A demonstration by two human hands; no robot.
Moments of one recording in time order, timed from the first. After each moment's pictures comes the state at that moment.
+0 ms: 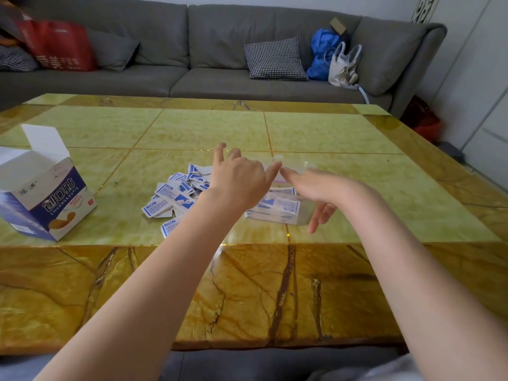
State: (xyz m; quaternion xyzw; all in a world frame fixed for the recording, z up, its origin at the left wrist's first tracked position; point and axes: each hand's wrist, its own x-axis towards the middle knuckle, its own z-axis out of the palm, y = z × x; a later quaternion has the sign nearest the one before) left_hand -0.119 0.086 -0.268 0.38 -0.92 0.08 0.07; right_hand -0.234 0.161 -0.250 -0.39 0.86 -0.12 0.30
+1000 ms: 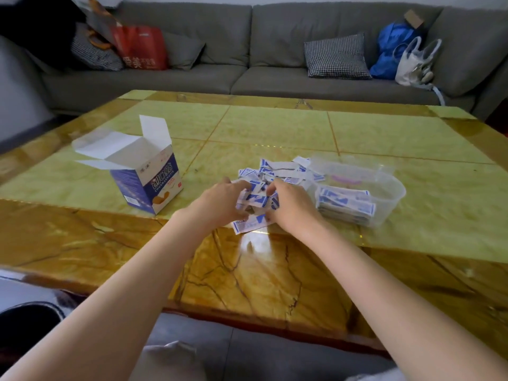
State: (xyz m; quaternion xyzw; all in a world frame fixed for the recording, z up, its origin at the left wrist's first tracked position) left_hand 0.017 0.044 -0.297 0.46 -0.88 -0.12 0.01; right_hand -0.109 0.113 -0.306 -0.60 0.76 -0.22 0.14
